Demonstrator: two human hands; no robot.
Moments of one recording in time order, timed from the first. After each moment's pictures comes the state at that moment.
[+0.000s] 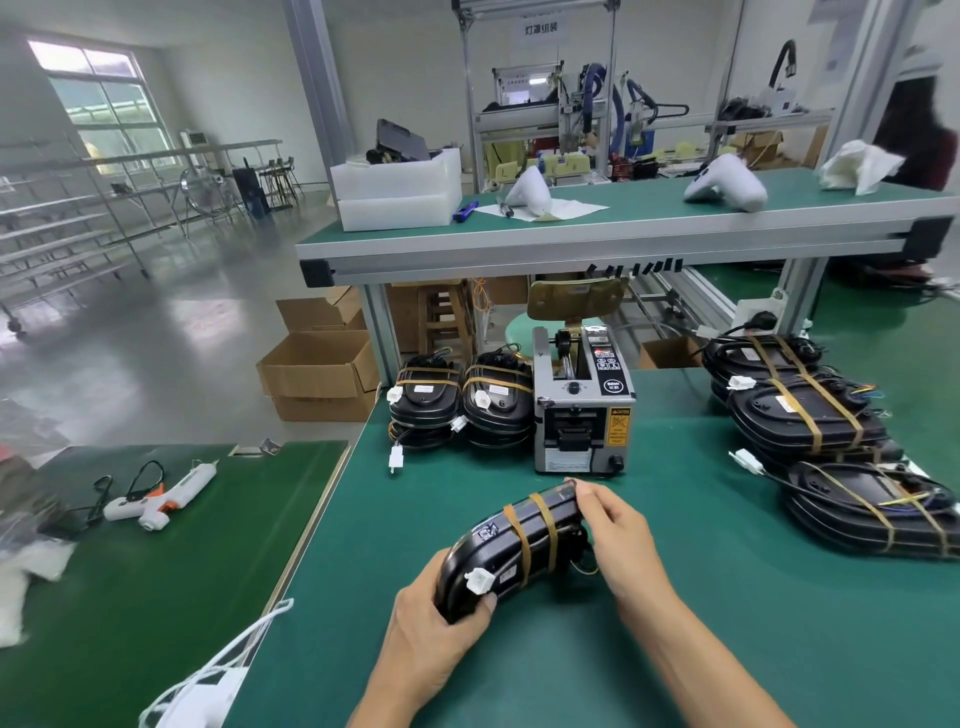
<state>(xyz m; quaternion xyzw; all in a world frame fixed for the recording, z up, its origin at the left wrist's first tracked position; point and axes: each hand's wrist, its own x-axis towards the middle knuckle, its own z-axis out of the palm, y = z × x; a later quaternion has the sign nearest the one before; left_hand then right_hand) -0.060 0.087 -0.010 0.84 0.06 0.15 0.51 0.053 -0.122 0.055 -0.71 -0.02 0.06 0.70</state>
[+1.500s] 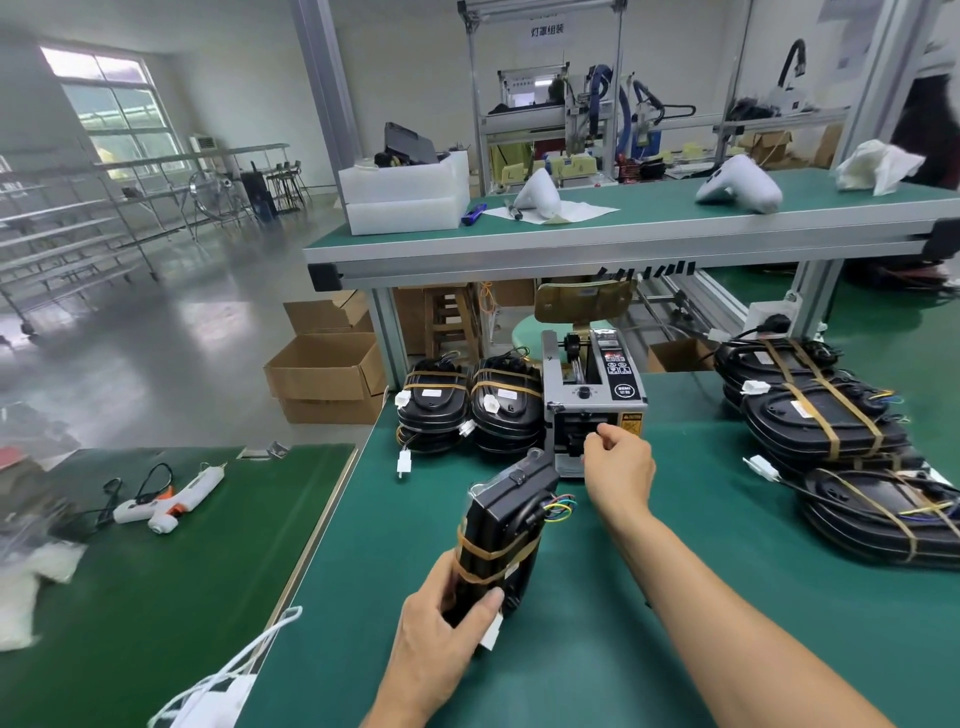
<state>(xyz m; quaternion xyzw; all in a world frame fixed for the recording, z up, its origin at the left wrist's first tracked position) -0.057 0.089 -0.014 0.82 0.05 0.15 0.55 0.139 -0.086 0.077 -0.80 0.10 -0.09 0.59</state>
